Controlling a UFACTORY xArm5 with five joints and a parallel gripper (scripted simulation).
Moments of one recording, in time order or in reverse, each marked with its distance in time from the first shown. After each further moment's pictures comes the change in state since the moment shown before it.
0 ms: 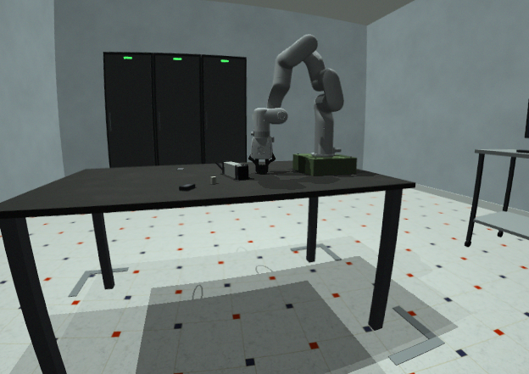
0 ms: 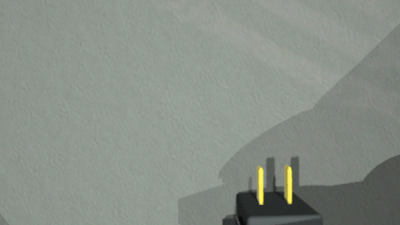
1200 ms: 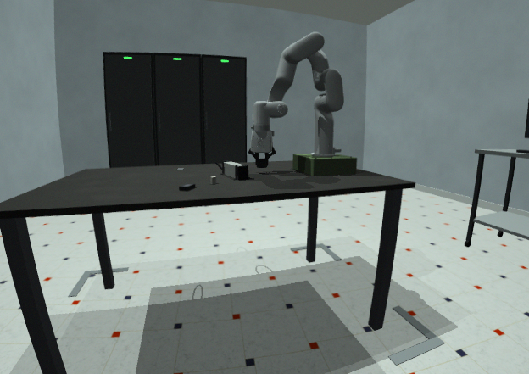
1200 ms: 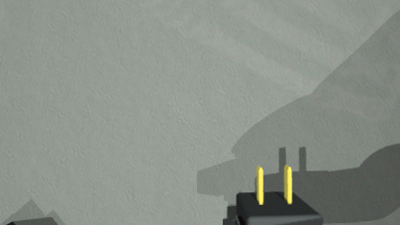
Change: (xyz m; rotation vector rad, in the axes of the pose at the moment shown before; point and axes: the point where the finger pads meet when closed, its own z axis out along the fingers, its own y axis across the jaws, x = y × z) arm 0.000 0.000 -0.030 0.000 0.000 0.000
